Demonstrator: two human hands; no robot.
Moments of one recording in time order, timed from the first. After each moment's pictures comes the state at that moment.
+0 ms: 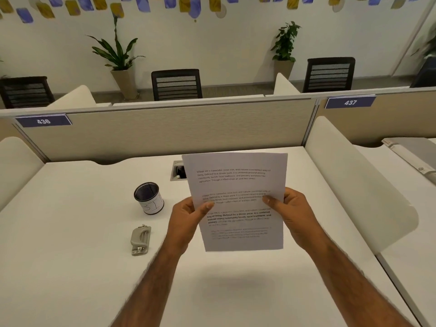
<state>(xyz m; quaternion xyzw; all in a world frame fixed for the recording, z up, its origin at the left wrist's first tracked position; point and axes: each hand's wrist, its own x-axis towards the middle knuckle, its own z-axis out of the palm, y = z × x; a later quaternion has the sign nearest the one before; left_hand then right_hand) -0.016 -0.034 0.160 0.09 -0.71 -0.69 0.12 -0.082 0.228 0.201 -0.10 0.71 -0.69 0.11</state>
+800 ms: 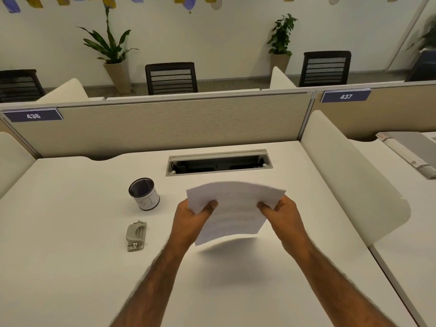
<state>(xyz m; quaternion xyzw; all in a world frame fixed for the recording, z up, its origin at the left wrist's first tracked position) -0.013 -0.013 0.156 0.09 -0.74 -0.65 0.14 -0.064 0.216 0.171 -0.05 0.75 -0.66 0.05</state>
